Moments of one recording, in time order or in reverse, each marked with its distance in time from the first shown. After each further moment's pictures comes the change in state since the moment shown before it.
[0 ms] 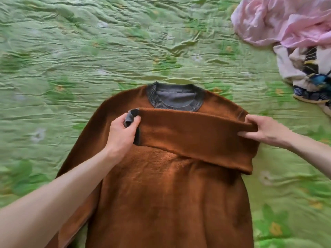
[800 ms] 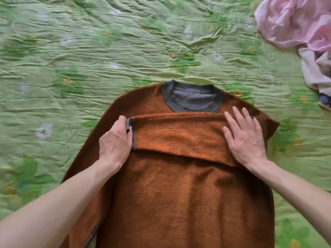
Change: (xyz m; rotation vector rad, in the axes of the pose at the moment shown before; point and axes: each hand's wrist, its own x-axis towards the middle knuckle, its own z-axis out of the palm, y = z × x) left_hand 0.036 -0.078 -0.050 0.917 0.204 0.261; right_hand 0.036 -0.081 0.108 -0.387 0.493 -0.062
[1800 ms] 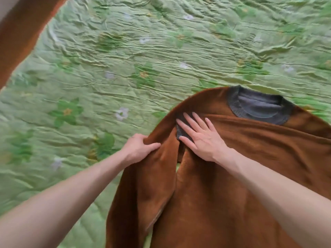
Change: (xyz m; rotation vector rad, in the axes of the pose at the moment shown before) left_hand -0.036 -0.127 -0.077 -0.376 -0.563 -0.470; right_hand 0.035 -0.270 0.014 0.122 -0.348 -0.583
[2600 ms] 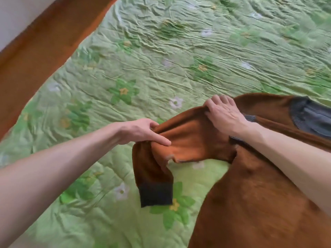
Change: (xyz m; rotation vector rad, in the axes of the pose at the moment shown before) left_hand -0.047 -0.081 -0.136 -0.154 -0.328 0.012; right_hand 0.106 -0.095 -0.040 -0.112 0.146 -0.177
